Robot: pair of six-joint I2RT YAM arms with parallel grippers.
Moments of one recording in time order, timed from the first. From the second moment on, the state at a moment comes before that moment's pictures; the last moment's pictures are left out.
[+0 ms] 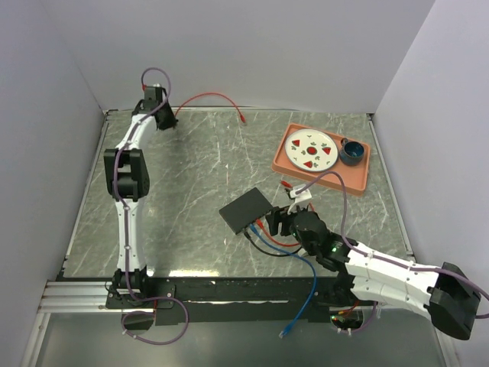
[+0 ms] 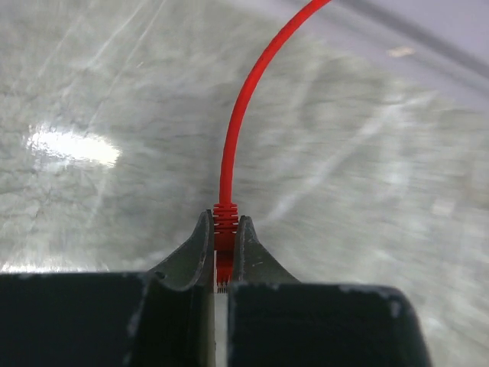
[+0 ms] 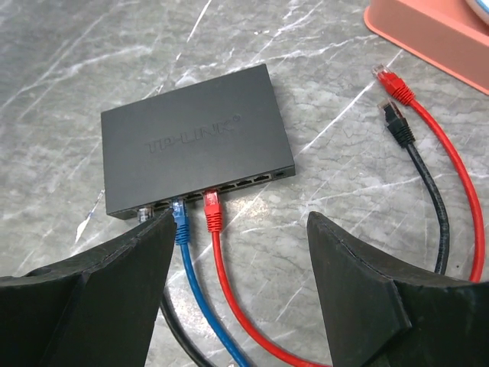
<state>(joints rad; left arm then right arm) -0.03 2.51 2.24 -0.47 0.04 -0.43 0.92 0.87 0.33 0.14 0.43 0.36</state>
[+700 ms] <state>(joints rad) -0.19 1.47 1.59 -0.28 0.27 -0.43 0.92 0.59 0.42 -0.04 0.22 0.22</state>
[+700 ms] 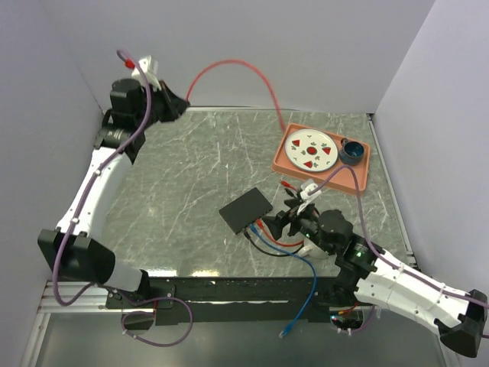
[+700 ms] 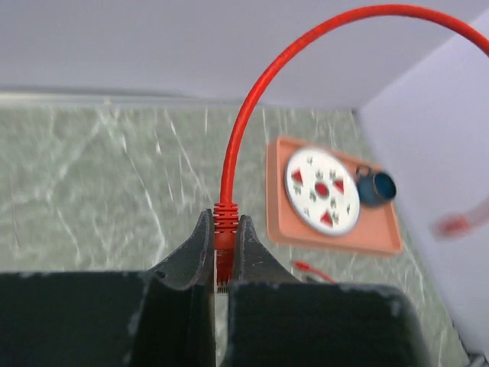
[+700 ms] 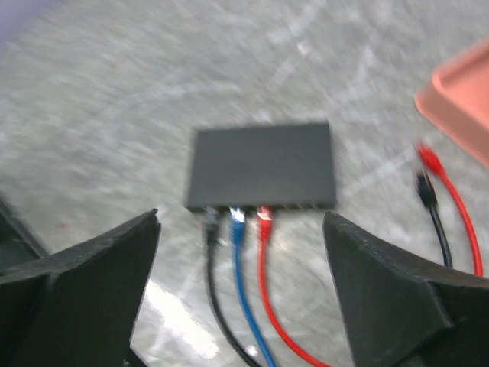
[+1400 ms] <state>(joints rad) -0.42 1.09 0.97 -0.53 0.46 -0.37 0.93 0.85 0.78 -0.01 -0.26 0.07</state>
